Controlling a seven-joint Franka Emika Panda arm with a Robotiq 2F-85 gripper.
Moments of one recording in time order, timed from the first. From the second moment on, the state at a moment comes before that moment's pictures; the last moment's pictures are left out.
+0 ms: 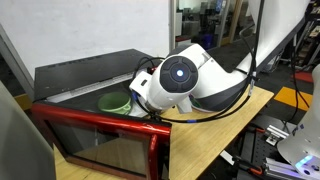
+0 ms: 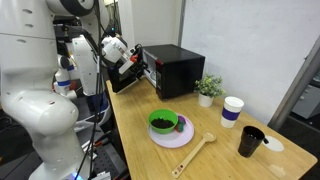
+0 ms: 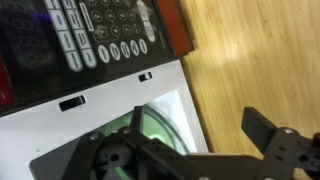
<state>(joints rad) 0.36 0.24 0.29 -2.13 -1.14 2.31 0.55</state>
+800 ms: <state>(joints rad) 0.36 0.33 0.26 -2.06 -1.43 2.40 0.75</state>
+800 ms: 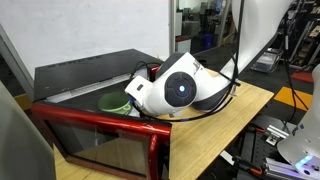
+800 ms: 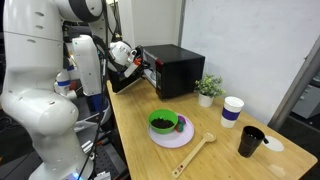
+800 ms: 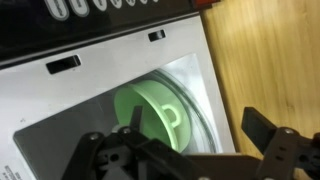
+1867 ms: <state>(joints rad) 0.35 0.36 0.27 -2.03 -1.48 2.41 0.79</state>
